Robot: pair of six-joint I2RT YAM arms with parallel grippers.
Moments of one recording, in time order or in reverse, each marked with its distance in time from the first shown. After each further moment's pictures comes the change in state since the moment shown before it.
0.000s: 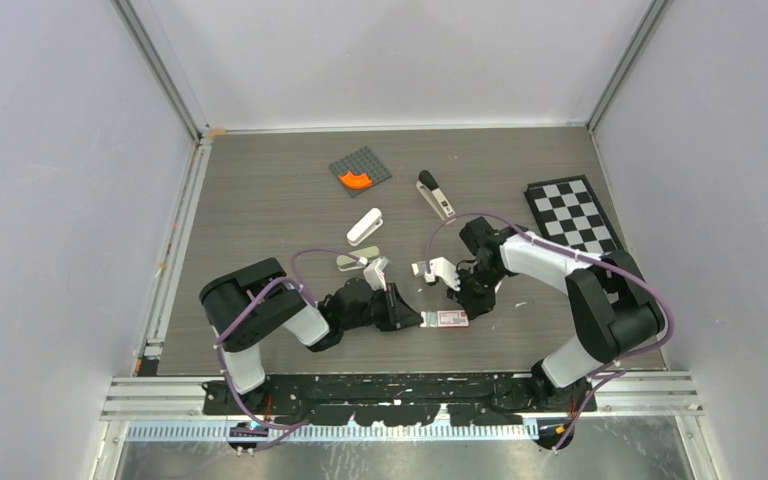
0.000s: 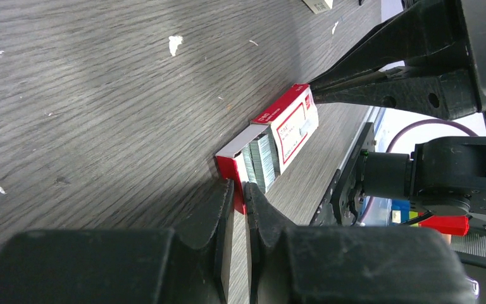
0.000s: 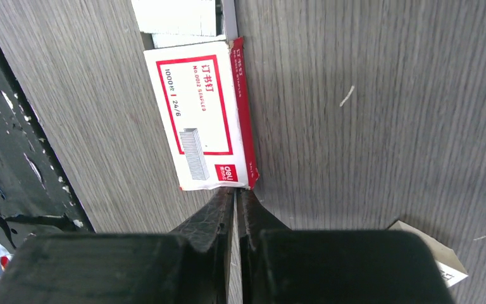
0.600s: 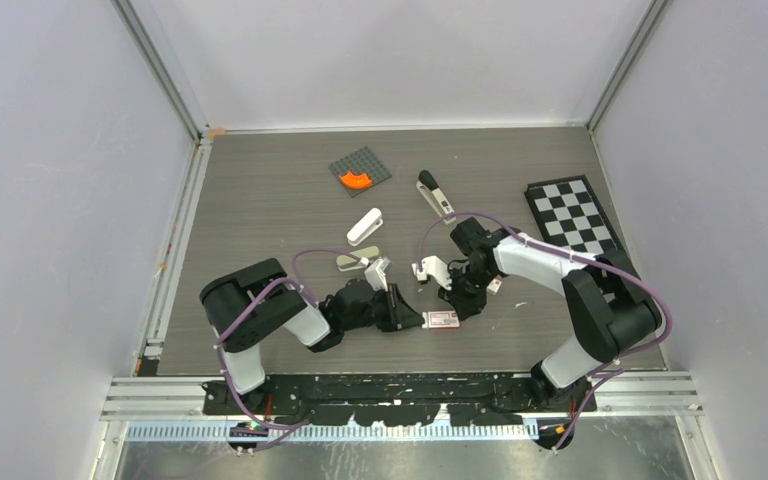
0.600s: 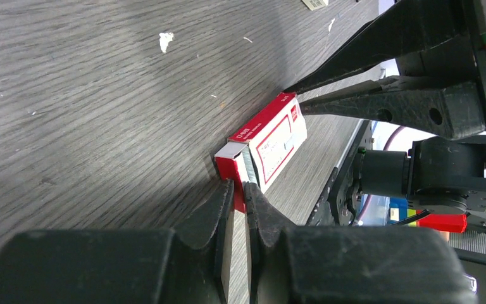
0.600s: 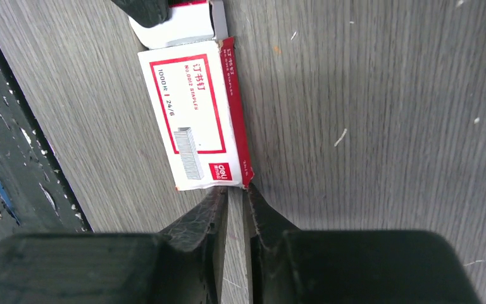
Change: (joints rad) left arm -0.008 0.000 0.004 -0.001 0.001 -0.007; right arm 0.057 0.011 0.010 0.055 -0.012 0.093
